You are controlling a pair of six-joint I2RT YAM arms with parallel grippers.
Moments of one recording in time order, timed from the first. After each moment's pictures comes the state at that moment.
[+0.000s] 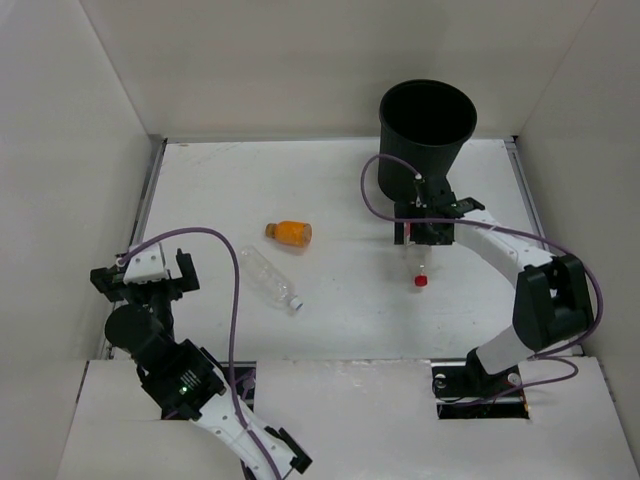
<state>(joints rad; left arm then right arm) 0.82 0.22 0.91 -0.69 0.55 0.14 0.35 1.54 1.10 -0.58 0.09 0.33</state>
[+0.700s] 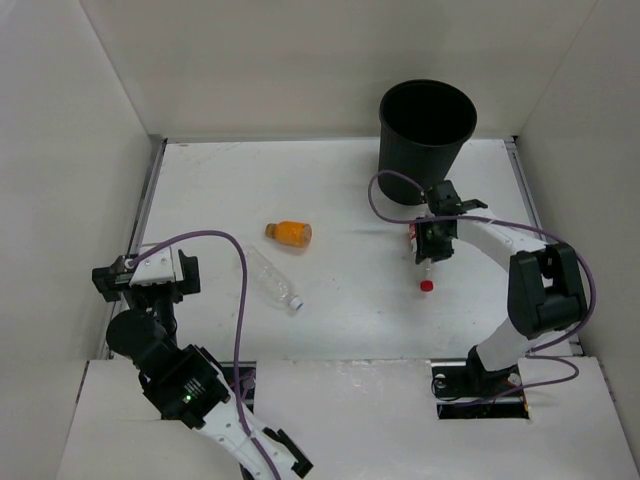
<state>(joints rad) 0.80 0.23 1.00 -0.73 0.55 0.23 0.24 1.62 1.06 -0.69 0.02 0.23</state>
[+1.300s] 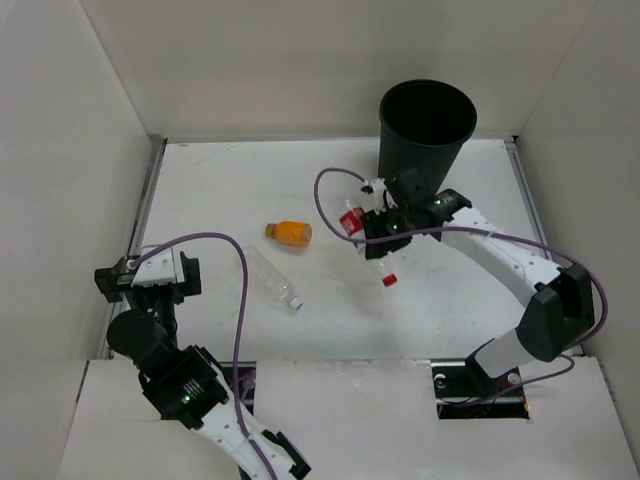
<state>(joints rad) 0.79 0.22 0.98 -0.73 0.54 0.24 0.57 1.51 1.23 -0.81 -0.23 0.11</state>
